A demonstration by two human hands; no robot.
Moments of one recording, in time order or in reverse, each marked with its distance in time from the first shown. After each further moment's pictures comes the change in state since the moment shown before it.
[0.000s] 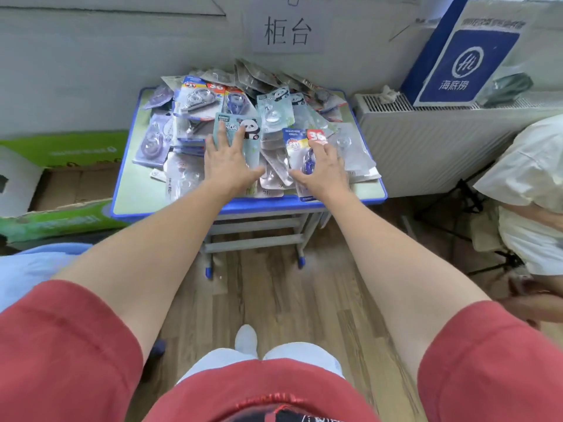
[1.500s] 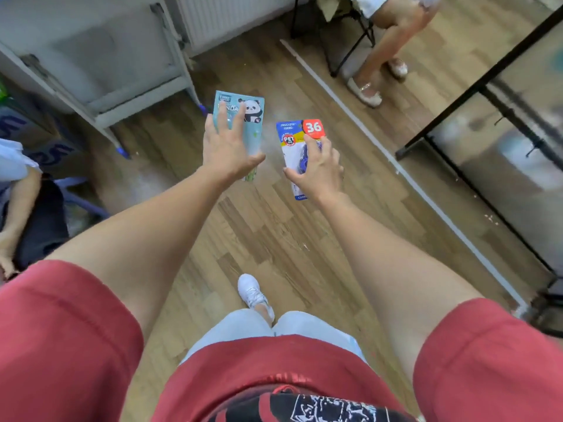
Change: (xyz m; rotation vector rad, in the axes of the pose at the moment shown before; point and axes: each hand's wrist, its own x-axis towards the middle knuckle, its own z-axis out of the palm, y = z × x) left_hand -0.657 0.099 0.177 0.047 -0.231 0.441; right_hand -0.735 0.230 0.055 0.033 0.123 0.512
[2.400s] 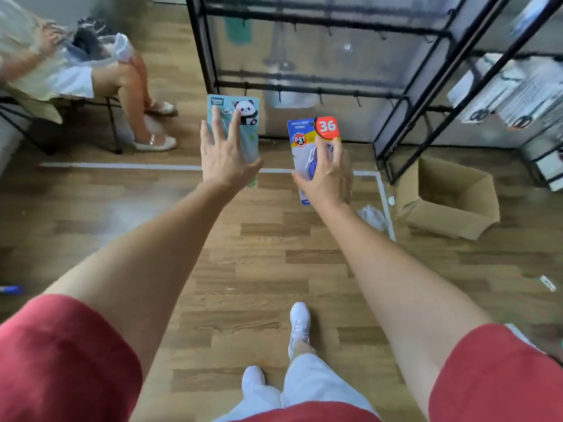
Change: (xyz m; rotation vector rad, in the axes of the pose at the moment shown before) left_hand -0.115 0.335 0.065 -0.047 -0.098 0.949; right_hand -0.196 0.250 -0.132 0.052 0.679 0.790
